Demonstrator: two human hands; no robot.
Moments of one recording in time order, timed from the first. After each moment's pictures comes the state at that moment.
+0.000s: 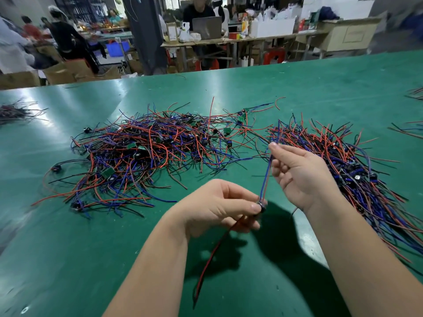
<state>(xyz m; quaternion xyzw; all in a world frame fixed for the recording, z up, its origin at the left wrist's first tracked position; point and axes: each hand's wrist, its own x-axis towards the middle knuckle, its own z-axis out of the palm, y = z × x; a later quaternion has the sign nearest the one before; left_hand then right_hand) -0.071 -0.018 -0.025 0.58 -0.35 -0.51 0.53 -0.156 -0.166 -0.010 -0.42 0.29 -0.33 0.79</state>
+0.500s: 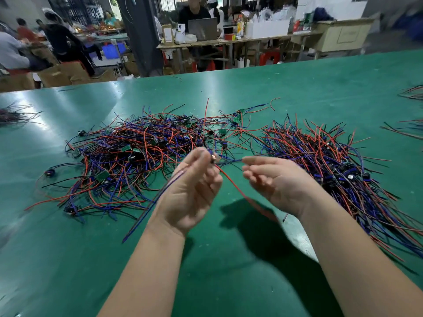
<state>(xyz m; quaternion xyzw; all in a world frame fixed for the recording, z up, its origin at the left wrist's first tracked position) -0.061 -0.022 -0.022 0.28 -0.19 -0.43 0.84 -0.154 -0.164 -0.020 -0.45 0.25 -0.17 0.84</state>
